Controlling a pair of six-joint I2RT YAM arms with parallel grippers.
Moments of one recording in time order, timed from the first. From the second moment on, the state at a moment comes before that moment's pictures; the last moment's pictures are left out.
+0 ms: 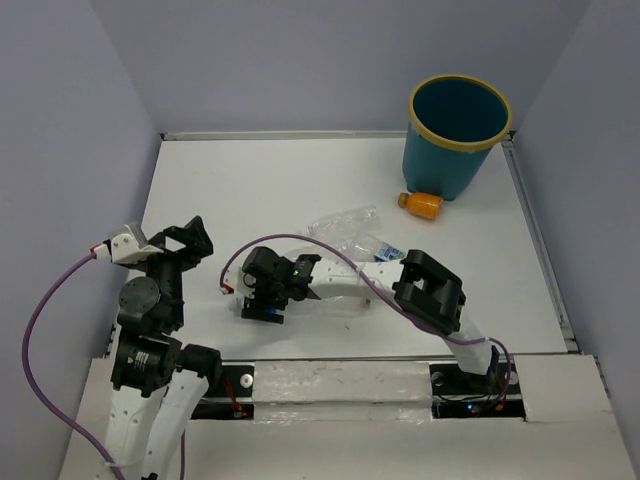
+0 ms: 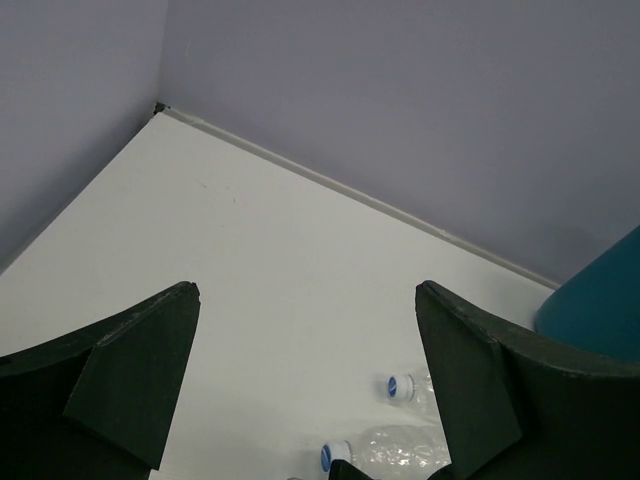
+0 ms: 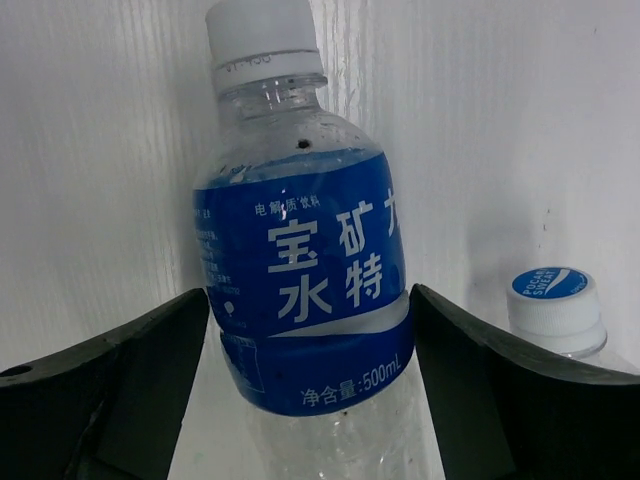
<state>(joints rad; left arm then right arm) -0.24 0.31 0.69 -0.30 -0.41 -0.40 1.20 2.14 1.64 -0.42 -0.10 -0.33</state>
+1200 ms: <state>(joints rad) -0.30 0.39 0.69 -0.25 -0.04 -0.46 0.40 1.57 1.57 0.30 0.36 -0.24</state>
